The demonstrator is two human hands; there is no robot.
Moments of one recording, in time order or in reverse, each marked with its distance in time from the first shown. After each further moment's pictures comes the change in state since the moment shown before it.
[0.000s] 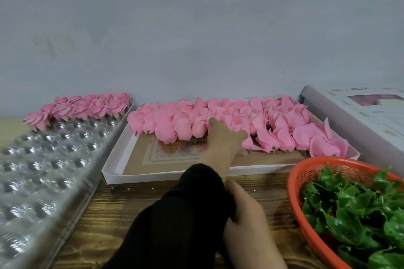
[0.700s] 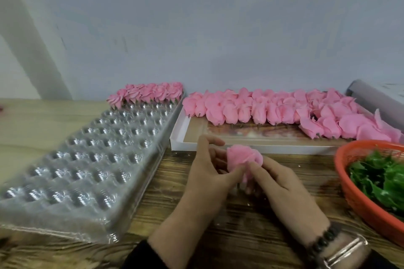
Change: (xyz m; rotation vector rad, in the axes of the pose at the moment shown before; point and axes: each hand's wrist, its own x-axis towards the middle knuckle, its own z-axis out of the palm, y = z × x) left_hand -0.152 -0.063 -0.109 -0.174 0.055 0.407; right_hand -0.022 -0.034 0.006 0.183 -0.164 -0.223
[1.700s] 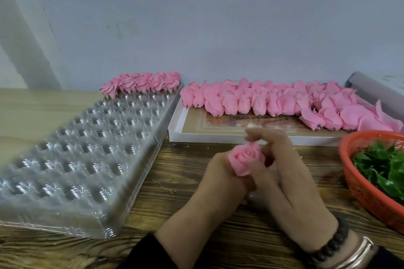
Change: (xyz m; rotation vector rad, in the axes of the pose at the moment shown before) left_hand -0.008 -0.001 0.009 0.002 -0.252 -0.096; right_hand -0.009 -0.014 0.009 -0.305 0.154 -0.457
